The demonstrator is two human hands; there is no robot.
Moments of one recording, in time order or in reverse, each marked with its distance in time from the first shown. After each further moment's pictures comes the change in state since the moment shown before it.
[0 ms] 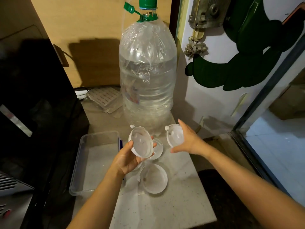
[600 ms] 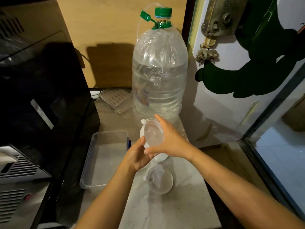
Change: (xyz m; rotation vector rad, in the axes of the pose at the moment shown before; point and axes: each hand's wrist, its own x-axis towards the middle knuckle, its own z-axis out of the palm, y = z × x) left_hand -0.001 0.002 0.023 0.027 -0.083 0.147; right_hand -0.023 -0.093 0.027 0.156 -0.055 -0.283
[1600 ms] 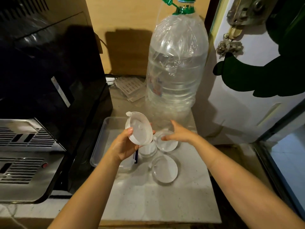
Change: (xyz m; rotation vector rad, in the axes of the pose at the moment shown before) left_hand -0.046 0.031 -0.023 0.137 0.171 0.036; right_hand 0.055 0.073 0.009 -0.067 -0.216 0.271
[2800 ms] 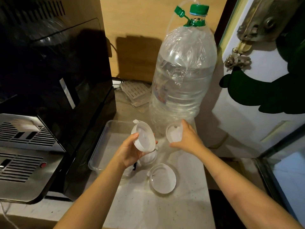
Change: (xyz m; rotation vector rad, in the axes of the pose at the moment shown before) left_hand 0.010 -0.016 0.000 -0.116 0.175 -0.007; right_hand -0.009 0.003 -0.016 -0.267 0.298 -0.087
